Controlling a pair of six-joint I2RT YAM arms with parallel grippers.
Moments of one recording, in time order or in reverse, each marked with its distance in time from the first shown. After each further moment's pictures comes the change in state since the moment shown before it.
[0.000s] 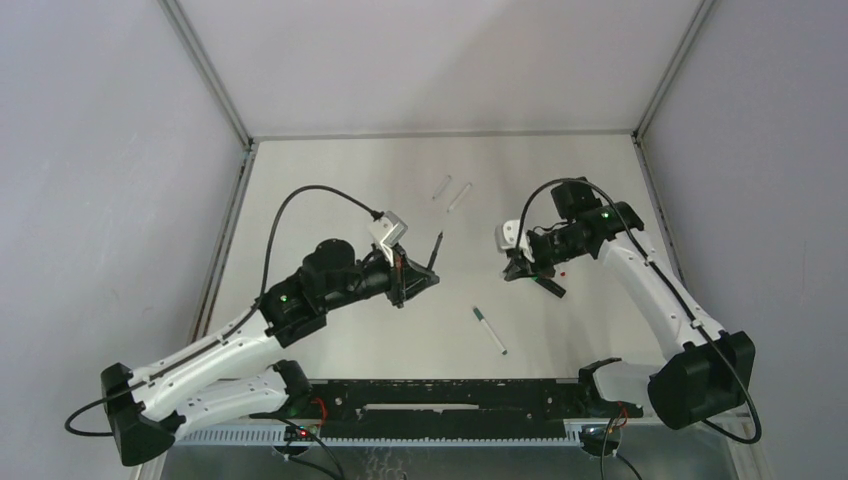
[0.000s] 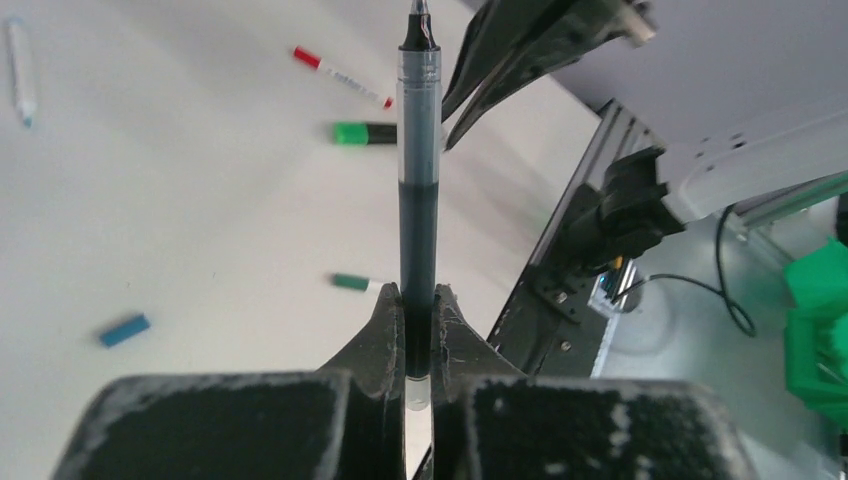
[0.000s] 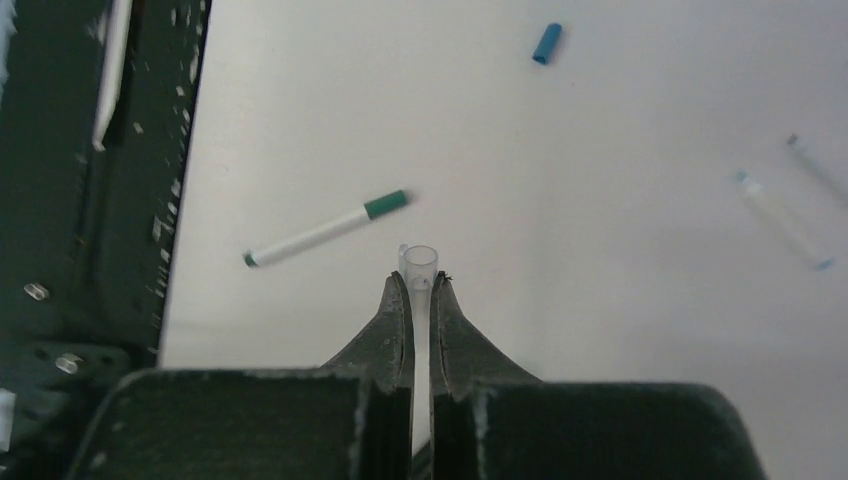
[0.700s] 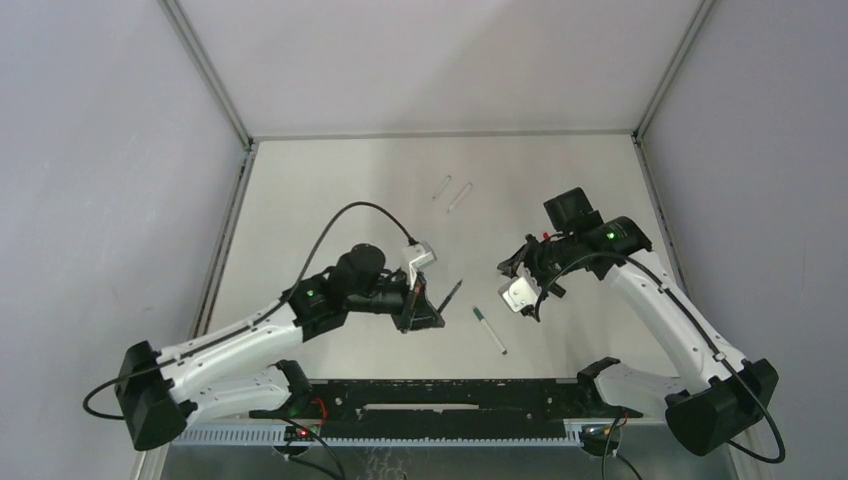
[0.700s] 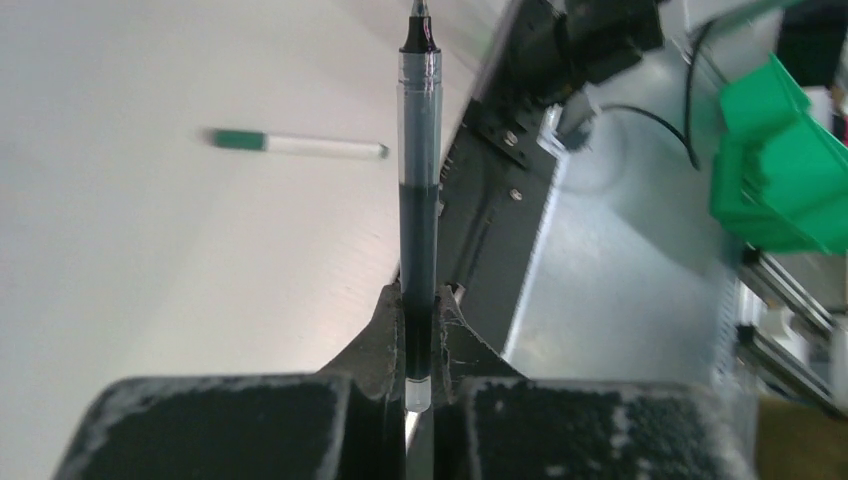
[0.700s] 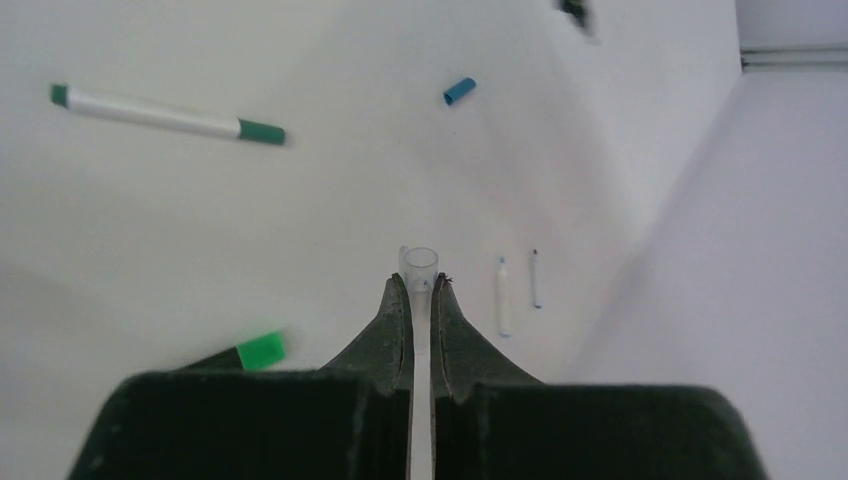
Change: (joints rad) left arm 0.001 0.095 -0.079 -0.103 0.234 0.016; right arm 0.143 -0.122 0.000 -0.067 0.139 -0.736
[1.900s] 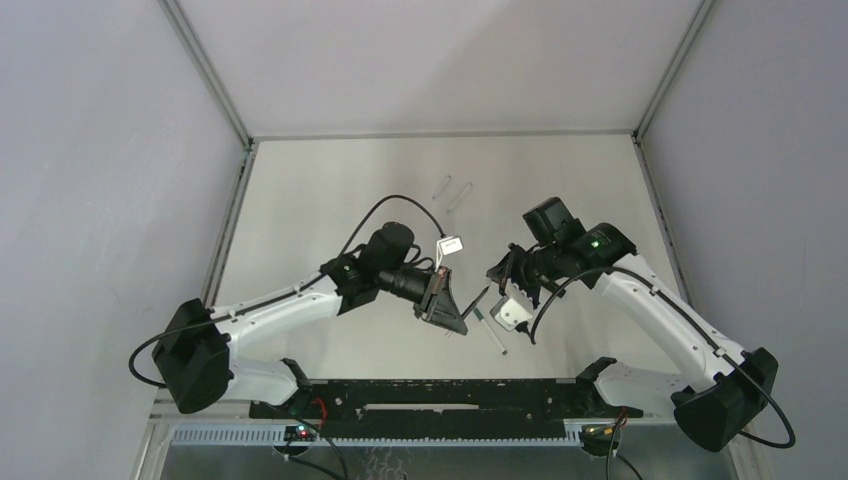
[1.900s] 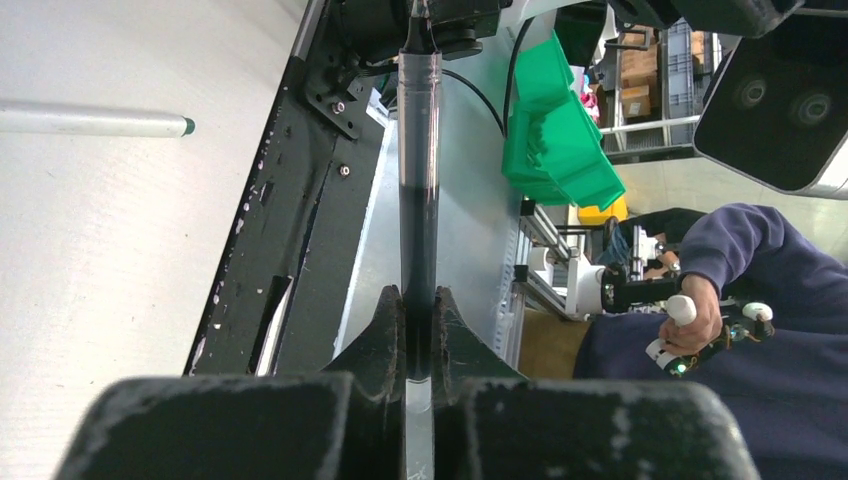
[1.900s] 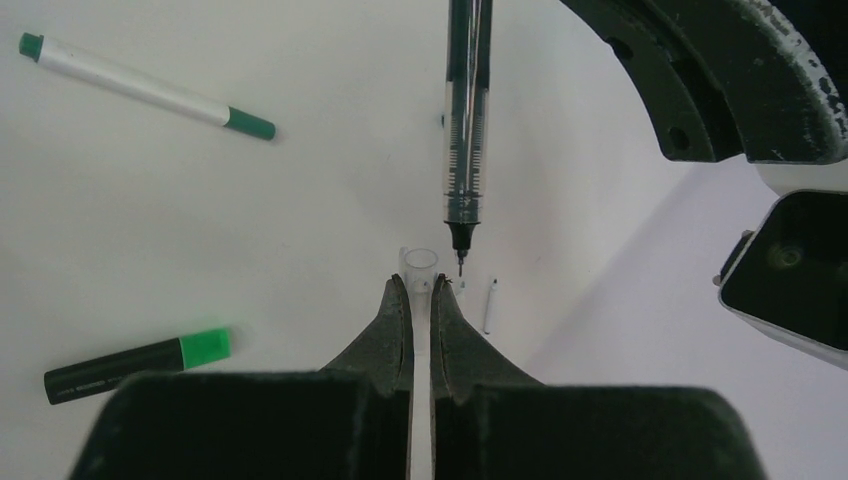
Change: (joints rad) left arm 0.056 0.322 0.117 0.127 0.475 -0.303; right arm 0.155 0.007 -0.023 0.056 0.132 -0.101
